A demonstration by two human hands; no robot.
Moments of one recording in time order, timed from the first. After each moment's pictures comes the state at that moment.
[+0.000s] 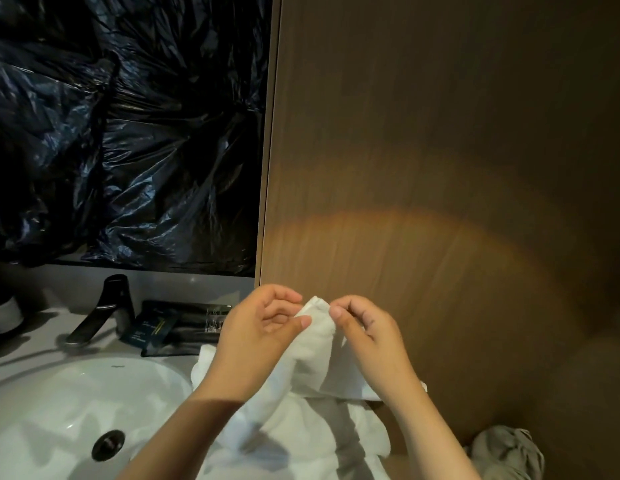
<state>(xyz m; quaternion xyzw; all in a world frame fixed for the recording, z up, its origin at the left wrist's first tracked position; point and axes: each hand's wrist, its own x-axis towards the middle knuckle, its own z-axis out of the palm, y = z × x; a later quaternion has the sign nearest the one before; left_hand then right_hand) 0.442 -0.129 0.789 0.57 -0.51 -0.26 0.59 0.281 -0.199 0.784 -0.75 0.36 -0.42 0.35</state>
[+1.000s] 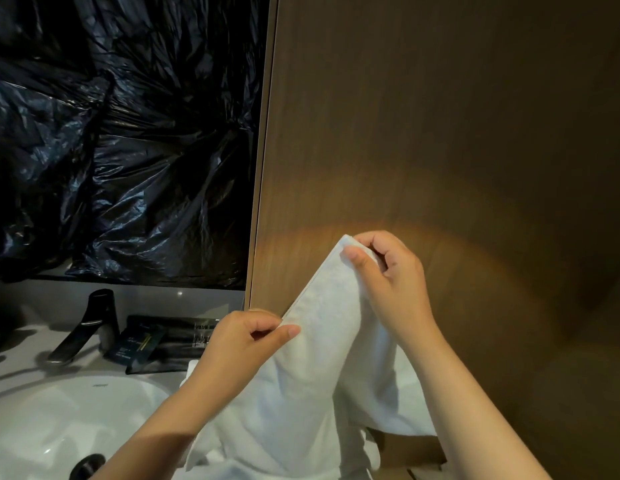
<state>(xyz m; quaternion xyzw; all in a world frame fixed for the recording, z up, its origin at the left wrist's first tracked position) 0.465 -0.146 0.776 0.56 -0.61 -0.20 0.52 0.281 -0.215 0.867 -0.77 0.32 -0.52 0.19</state>
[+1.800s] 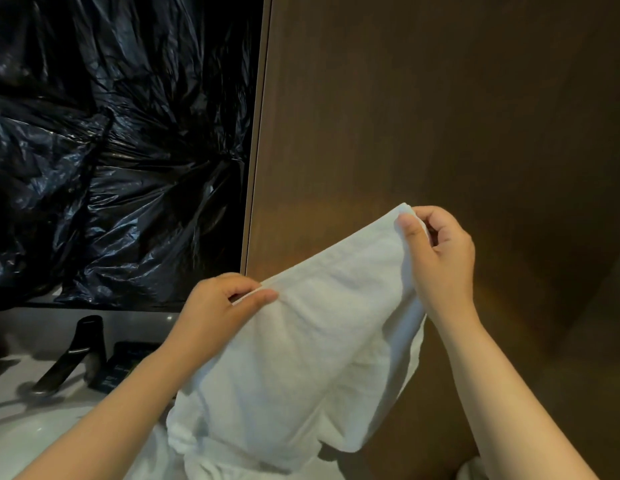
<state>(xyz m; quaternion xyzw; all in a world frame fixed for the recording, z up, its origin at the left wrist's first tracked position) 0.496 -0.164 0.835 0.55 -0.63 -0.11 0.54 0.245 -0.233 0.922 -0.68 0.34 -0.64 0.09</state>
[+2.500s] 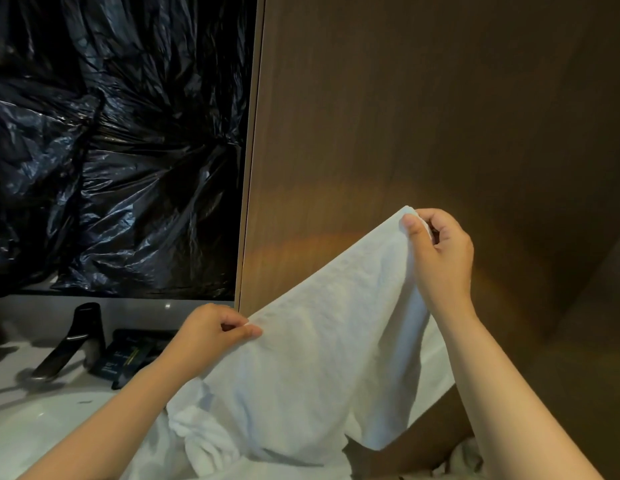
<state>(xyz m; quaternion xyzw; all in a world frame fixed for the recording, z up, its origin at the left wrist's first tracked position) 0.513 -0.176 0.772 0.66 -0.62 -0.21 0.38 0.232 -0.246 0.902 -0.66 0.40 -0.62 0.09</state>
